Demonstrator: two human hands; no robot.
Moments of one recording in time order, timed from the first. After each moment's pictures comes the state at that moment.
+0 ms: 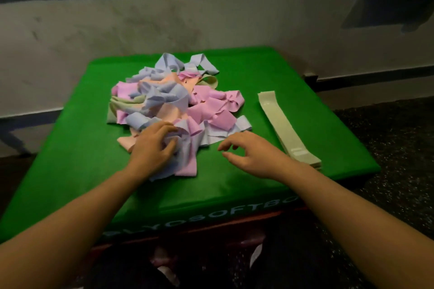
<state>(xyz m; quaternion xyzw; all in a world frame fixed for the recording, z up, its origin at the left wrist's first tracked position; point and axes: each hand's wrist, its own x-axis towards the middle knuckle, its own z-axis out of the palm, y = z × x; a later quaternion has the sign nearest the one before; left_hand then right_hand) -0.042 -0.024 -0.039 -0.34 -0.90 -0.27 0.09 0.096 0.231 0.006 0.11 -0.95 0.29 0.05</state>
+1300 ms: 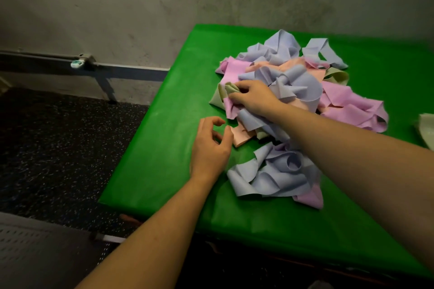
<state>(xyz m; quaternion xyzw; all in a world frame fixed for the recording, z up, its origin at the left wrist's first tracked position) -0.076 -0.118 -0.088 -0.03 -0.81 -0.56 0.18 -0.180 0.022 -0.027 0.08 -0.90 0.42 -0.01</state>
